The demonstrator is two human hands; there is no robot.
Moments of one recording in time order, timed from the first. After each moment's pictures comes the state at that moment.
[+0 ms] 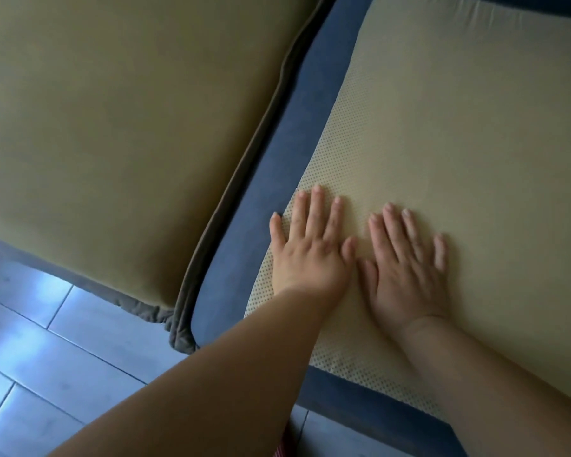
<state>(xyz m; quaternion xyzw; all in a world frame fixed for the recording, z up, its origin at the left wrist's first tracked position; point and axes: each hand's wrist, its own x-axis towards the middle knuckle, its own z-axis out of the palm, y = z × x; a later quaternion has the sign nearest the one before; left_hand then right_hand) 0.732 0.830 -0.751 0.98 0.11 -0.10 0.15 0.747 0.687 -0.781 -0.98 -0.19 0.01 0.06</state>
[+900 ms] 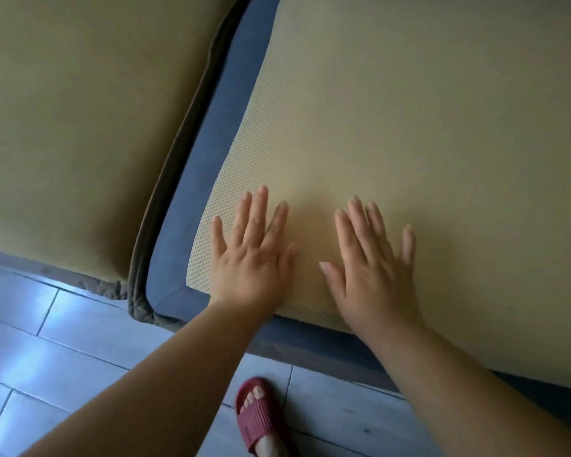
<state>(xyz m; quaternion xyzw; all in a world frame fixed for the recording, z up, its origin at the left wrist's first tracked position) 0.656 0.797 -0.727 0.99 0.05 -0.03 0.09 0.674 0.618 -0.748 -0.98 -0.19 0.00 0.10</state>
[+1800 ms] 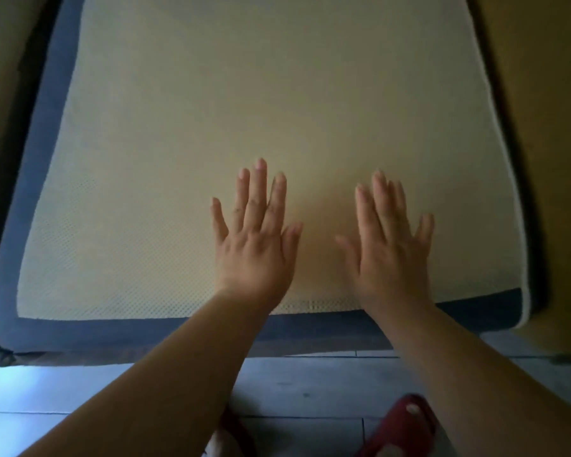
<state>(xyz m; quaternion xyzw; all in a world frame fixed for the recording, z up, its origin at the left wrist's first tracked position) 0.674 0.578 -0.724 0.99 -0.07 -0.03 0.12 0.656 0.396 -0.740 -1.00 -0.02 0.01 0.10</state>
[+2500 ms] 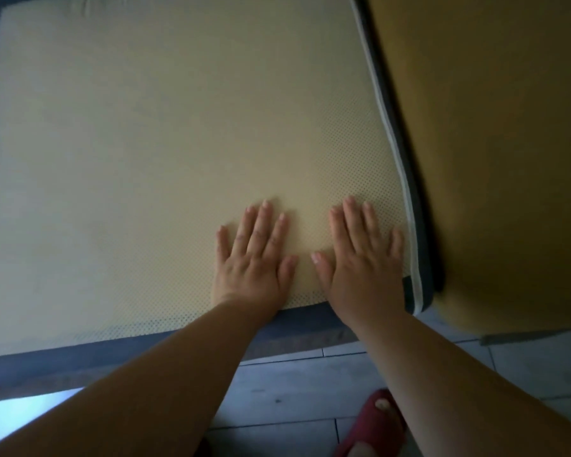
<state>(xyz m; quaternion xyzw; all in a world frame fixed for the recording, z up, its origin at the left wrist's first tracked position) 0.662 0.456 -0.760 0.98 -0.14 -0.10 0.05 0.628 0.287 -0.769 -0.99 0.04 0.04 0.09</state>
